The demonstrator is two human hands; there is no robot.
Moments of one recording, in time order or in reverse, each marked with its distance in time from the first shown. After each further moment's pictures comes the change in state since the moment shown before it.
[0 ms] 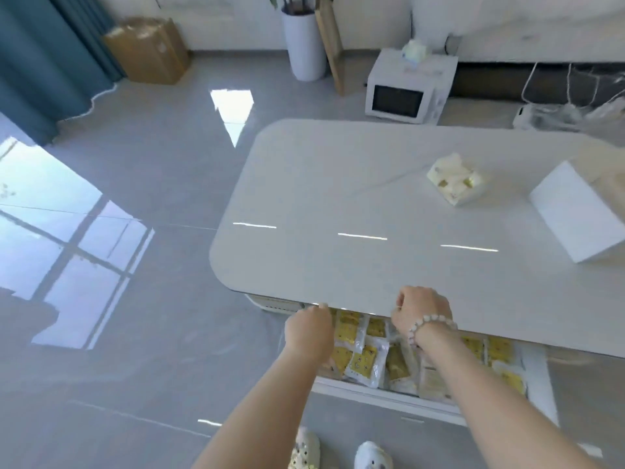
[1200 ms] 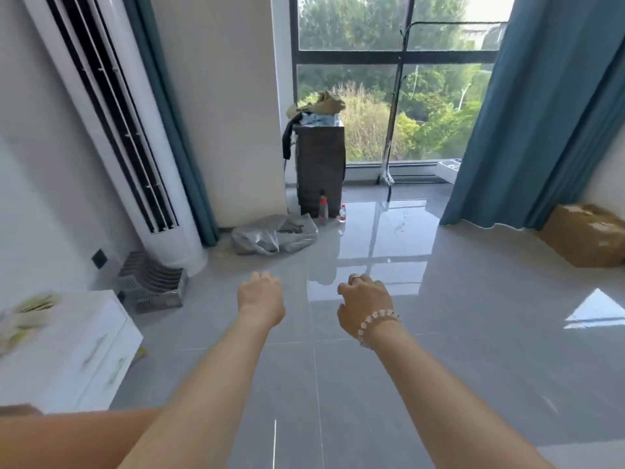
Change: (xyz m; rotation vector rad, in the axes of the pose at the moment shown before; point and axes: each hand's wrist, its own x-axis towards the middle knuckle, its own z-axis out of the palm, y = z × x) left_hand -0.461 -0.425 -0.083 -0.258 0.308 -1.373; right_hand -0.377 -0.539 -0.069 -0.440 0.356 -1.713
